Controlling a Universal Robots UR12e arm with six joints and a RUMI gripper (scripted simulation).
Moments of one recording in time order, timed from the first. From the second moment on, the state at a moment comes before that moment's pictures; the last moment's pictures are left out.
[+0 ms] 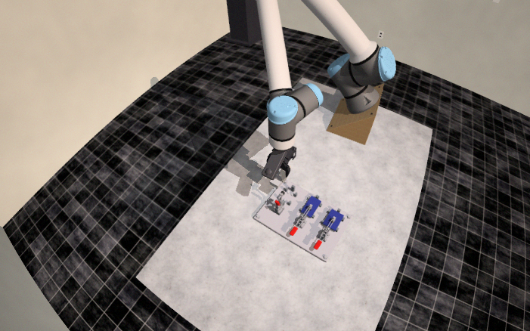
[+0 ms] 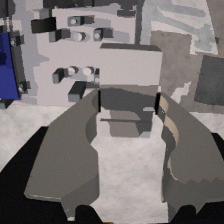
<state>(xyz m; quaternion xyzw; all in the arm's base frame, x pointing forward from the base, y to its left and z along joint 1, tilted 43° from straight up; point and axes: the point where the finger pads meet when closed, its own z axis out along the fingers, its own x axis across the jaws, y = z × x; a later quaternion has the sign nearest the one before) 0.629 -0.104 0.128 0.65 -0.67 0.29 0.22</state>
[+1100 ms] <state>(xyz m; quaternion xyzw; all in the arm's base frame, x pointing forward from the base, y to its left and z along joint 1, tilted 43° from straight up) 0.627 -0.144 0.165 0.65 -0.67 0.29 0.22</state>
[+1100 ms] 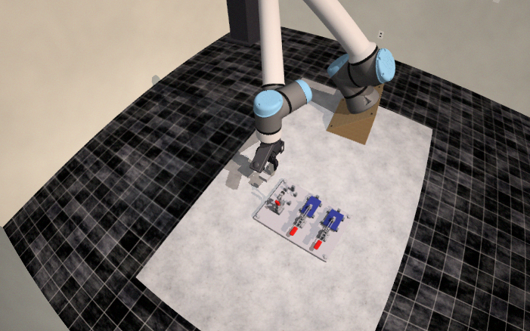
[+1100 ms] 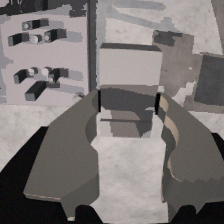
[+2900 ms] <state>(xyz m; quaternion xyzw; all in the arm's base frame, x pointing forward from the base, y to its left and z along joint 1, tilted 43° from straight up) 0.626 -0.149 0.169 0.65 -0.66 0.29 0.22</state>
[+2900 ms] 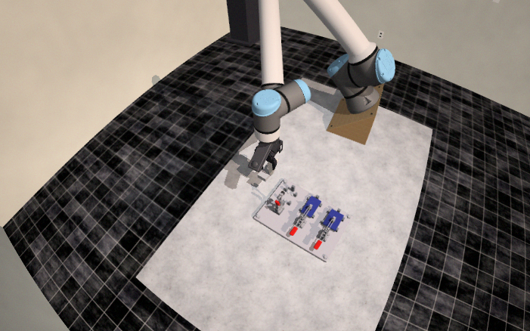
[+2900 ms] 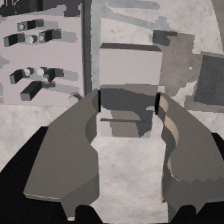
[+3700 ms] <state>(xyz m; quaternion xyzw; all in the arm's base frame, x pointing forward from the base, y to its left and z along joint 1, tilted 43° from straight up) 0.627 -0.152 0.166 0.65 -0.67 0.29 0.22</state>
